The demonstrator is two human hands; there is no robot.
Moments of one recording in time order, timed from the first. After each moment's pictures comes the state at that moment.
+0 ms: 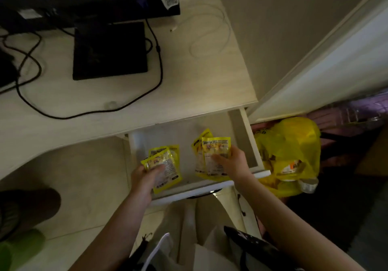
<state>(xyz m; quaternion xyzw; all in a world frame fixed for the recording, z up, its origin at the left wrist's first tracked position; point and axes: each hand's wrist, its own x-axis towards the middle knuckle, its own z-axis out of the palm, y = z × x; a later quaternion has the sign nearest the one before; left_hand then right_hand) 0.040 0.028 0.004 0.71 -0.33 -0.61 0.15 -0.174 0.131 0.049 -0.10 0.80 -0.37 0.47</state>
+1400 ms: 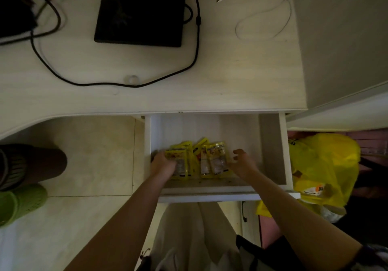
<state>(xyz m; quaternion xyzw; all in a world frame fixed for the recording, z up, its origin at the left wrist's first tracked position) 0.029 0.007 -0.058 0.73 -0.49 -0.48 -0.06 -0.187 0.093 -0.063 -0.23 0.83 -0.03 0.51</state>
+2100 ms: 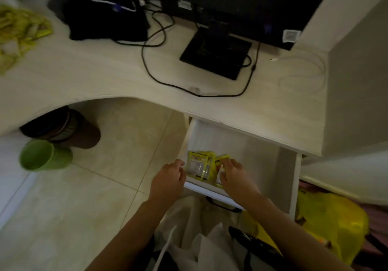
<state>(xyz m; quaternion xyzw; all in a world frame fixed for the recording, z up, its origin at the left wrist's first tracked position) 0.098 0.099 0.057 0.68 -0.66 -0.31 0.05 -0.107 0.099 0.065 -0.66 0.68 0.01 0.33</state>
